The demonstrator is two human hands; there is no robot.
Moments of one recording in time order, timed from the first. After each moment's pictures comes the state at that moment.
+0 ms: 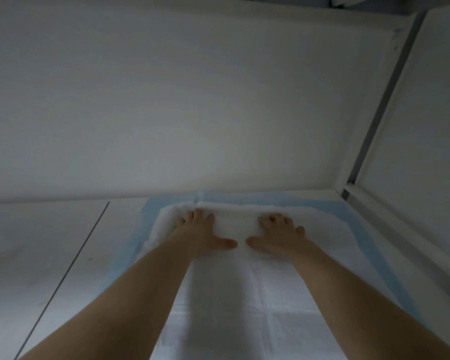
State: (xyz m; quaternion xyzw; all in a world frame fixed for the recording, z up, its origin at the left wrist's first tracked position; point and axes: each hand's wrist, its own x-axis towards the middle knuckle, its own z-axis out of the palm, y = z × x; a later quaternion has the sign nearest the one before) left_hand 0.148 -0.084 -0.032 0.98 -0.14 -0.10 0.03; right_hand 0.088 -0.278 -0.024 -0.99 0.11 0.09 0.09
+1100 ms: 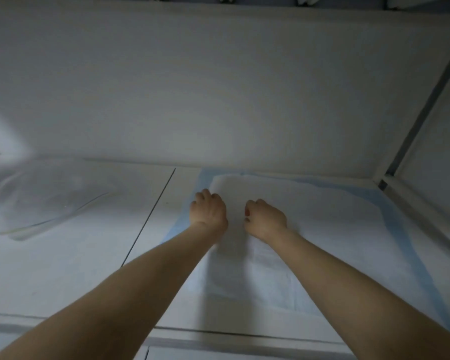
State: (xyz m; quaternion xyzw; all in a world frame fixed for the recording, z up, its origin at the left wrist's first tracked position) left_hand 0.015 -0.013 0.010 1.00 0.01 0.02 0.03; right_hand 0.011 -0.143 0.001 -1.00 -0.05 -0.01 0.06
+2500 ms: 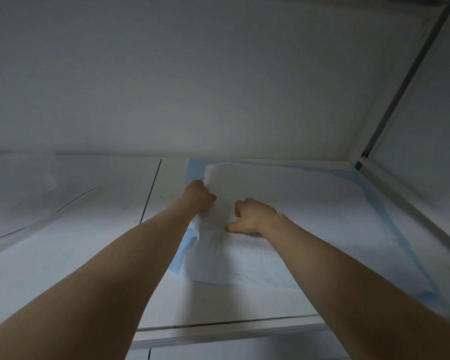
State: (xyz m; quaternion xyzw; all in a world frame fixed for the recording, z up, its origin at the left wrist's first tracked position) left_hand 0.069 0.031 -0.003 0.93 0.01 -0.07 0.37; right_hand -0.002 -0.101 0.013 -0.99 -0.01 0.13 0.06
